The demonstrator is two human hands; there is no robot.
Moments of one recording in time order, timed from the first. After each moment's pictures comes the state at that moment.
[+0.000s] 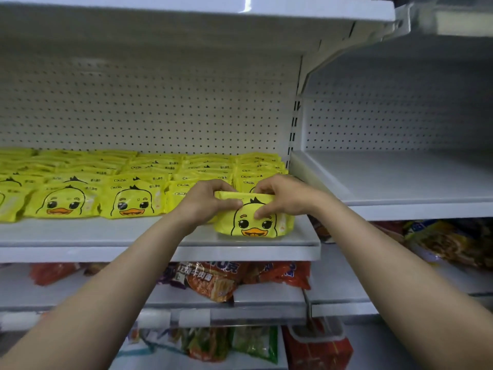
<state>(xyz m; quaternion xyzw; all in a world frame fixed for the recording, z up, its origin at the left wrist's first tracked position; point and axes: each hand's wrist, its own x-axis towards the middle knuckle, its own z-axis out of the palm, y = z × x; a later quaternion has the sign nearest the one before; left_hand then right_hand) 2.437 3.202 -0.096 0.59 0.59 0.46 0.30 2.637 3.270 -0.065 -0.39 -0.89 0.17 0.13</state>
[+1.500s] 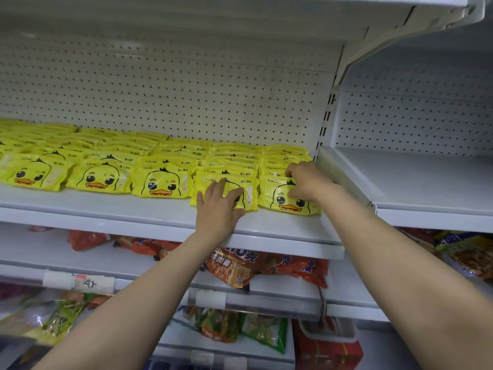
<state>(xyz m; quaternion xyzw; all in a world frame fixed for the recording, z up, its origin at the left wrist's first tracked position) 2.417 3.219 -0.179 0.61 0.74 0.27 -0.09 2.612 3.332 -0.085 -0.52 -0.85 -0.05 0.04</state>
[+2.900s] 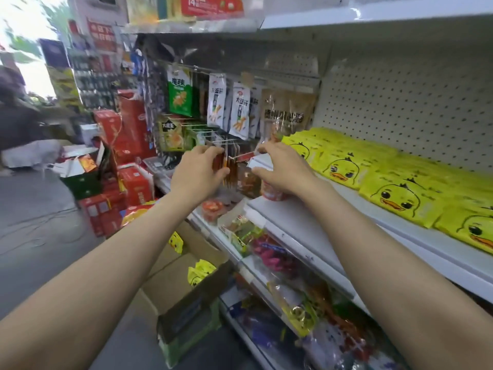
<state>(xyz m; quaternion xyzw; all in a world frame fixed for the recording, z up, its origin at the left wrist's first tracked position) 1.807 2.729 -0.118 0.31 0.89 0.26 -0.23 1.898 2.920 -0.079 -0.06 -0.98 0.08 0.20</state>
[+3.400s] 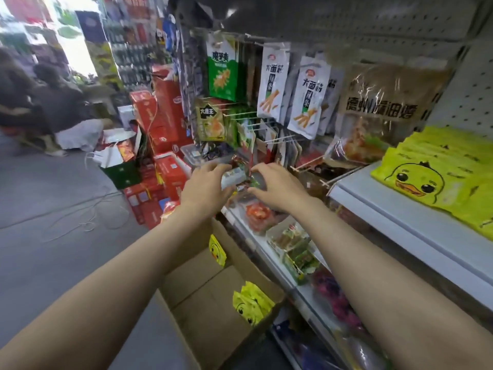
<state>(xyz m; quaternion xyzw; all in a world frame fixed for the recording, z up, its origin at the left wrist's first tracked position) 1.546 2.699 -0.172 0.24 0.94 0.20 -0.13 1.596 2.883 -0.154 -0.01 -0.99 0.14 0.06</state>
